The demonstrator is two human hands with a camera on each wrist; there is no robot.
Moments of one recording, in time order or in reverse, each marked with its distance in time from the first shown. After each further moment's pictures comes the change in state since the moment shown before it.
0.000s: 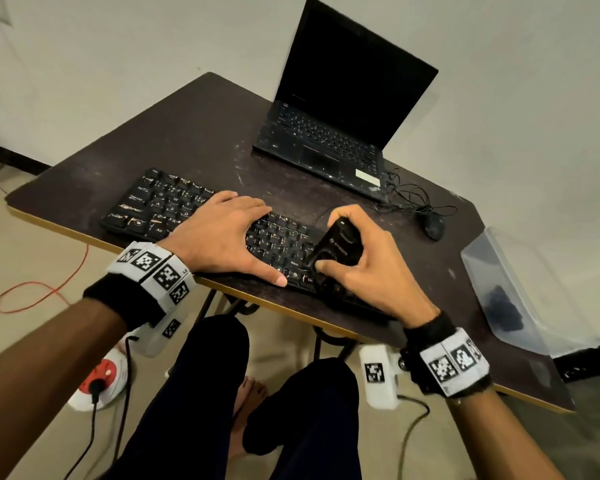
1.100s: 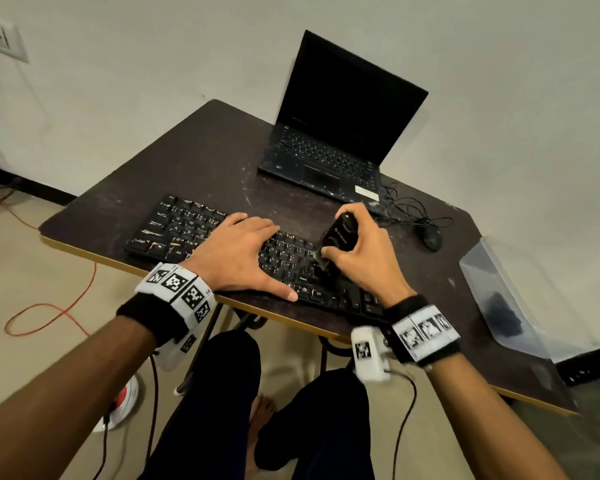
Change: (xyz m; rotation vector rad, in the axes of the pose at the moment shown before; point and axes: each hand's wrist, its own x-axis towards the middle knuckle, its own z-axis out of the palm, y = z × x) left_hand -0.003 0.003 -0.002 0.000 0.031 0.025; right_hand 0.034 -0.006 0.012 -0.027 0.123 0.151
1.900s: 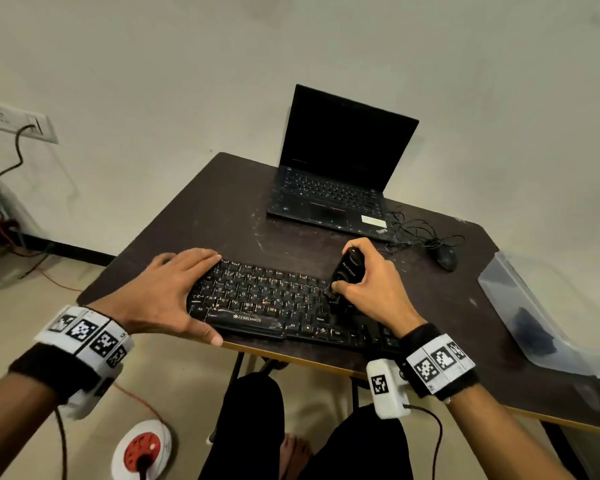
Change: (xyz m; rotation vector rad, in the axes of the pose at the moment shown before) left_hand -0.053 -0.106 -0.053 0.028 -0.114 0.003; right_hand 0.008 -0.001 0.004 0.032 -0.004 0.081
